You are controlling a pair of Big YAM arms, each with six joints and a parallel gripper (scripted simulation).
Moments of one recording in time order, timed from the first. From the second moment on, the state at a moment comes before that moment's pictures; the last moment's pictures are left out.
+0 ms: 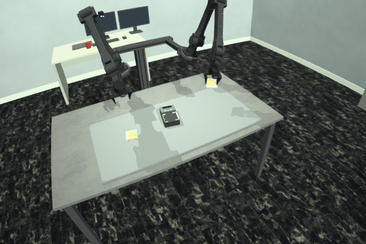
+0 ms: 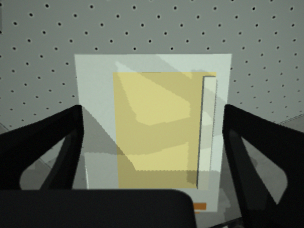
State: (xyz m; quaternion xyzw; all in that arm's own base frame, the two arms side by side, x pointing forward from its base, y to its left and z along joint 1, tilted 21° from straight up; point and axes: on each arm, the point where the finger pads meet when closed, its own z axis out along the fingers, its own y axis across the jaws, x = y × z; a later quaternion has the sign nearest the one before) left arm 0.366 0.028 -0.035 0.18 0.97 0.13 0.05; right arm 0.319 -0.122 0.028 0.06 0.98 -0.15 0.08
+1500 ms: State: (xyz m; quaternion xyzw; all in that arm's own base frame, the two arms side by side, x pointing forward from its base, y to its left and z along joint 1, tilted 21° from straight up) left arm 0.421 -0.038 -0.080 0.29 0.95 0.12 0.06; right arm 0.319 -0.122 0.028 0.06 0.98 -0.15 0.08
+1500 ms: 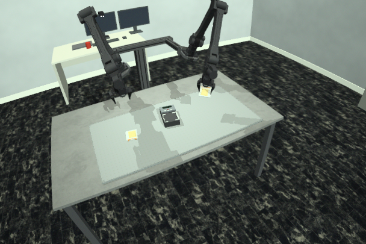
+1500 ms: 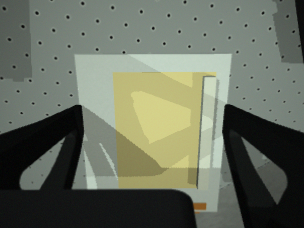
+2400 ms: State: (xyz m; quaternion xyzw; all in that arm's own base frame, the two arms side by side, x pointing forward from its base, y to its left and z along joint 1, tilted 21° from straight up) left arm 0.422 -0.028 -0.066 0.29 0.95 0.12 0.06; right arm 0.319 -0.122 0.028 0.06 0.98 -0.15 0.08
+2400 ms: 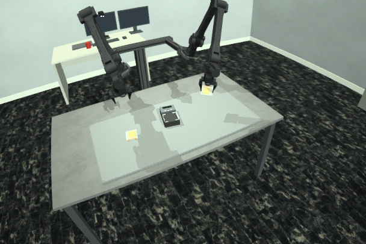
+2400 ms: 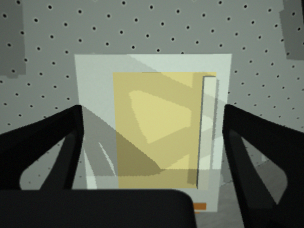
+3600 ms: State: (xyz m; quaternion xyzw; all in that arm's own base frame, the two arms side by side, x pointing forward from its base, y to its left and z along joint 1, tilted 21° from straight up) left arm 0.419 -0.098 -0.120 0.51 0.85 0.08 0.04; right arm 0.319 -0.122 0.028 0.06 0.98 -0.15 0.08
